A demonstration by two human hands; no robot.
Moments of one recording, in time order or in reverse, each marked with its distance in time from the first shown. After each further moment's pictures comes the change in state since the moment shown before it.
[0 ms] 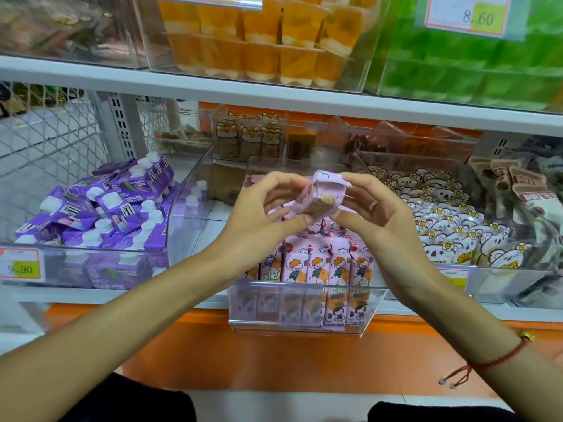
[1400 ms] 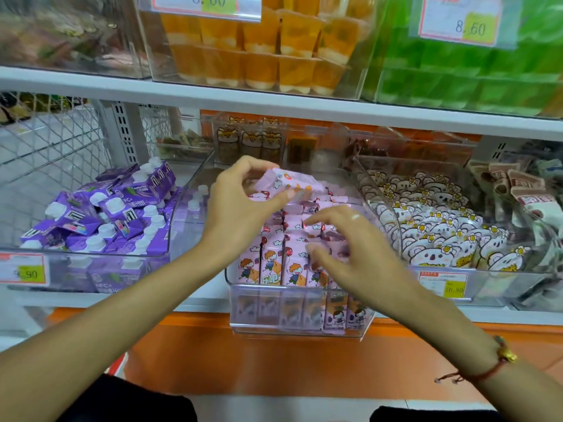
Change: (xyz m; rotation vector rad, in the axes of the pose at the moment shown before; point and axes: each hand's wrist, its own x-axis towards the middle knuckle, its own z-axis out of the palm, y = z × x) left_hand 0.022 -0.013 -0.016 0.302 0.347 0.157; right_hand -0.006 0.016 0.003 -0.865 -0.157 -0.140
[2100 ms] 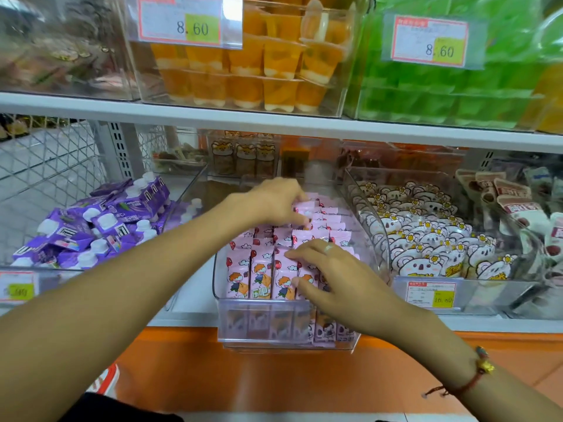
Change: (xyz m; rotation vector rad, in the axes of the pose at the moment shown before) left_hand 0.070 0.003 0.049 0.834 -0.816 0.116; right_hand -0.006 0.002 0.003 -0.170 -0.276 -0.047
